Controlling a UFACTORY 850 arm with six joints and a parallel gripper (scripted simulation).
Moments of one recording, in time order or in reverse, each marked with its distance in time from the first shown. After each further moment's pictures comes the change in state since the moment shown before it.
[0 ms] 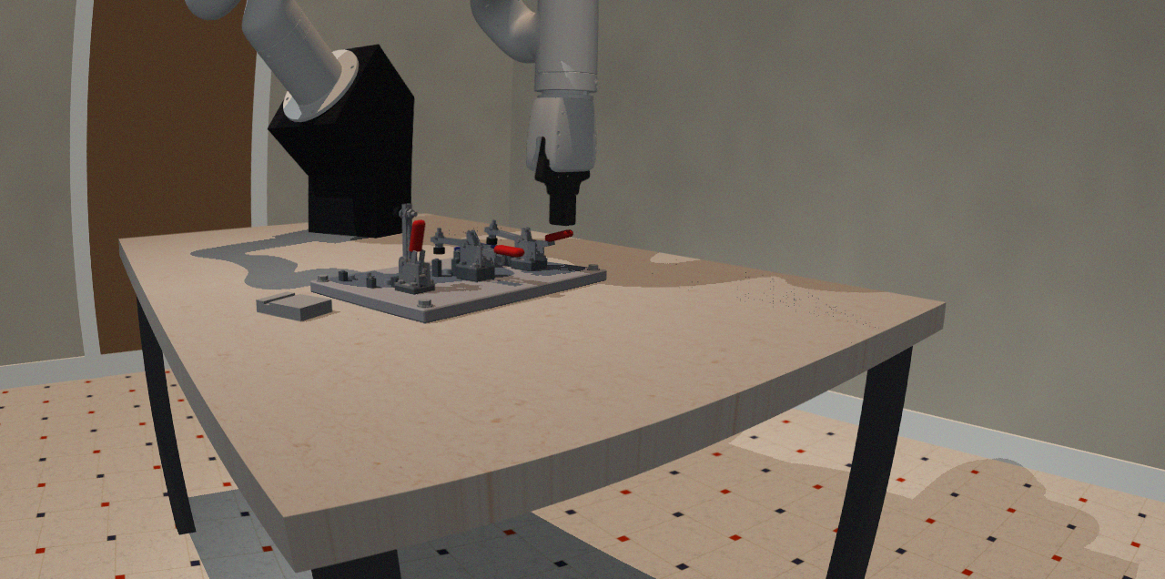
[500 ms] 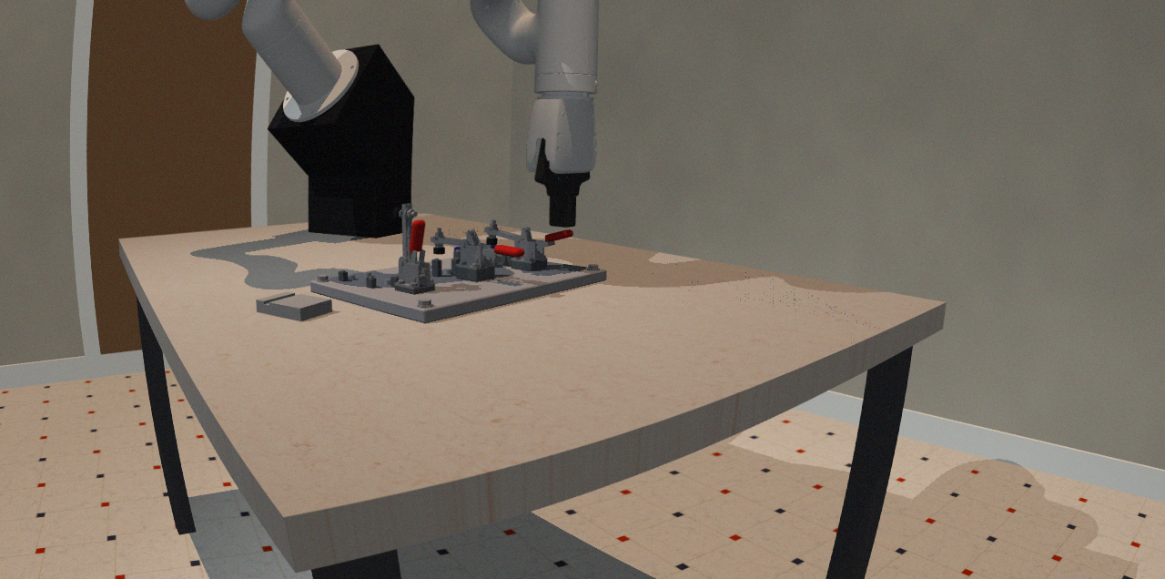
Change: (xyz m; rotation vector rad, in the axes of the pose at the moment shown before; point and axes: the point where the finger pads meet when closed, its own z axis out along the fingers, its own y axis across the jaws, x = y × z) arm 0.000 0.000 0.002 0.000 0.000 0.000
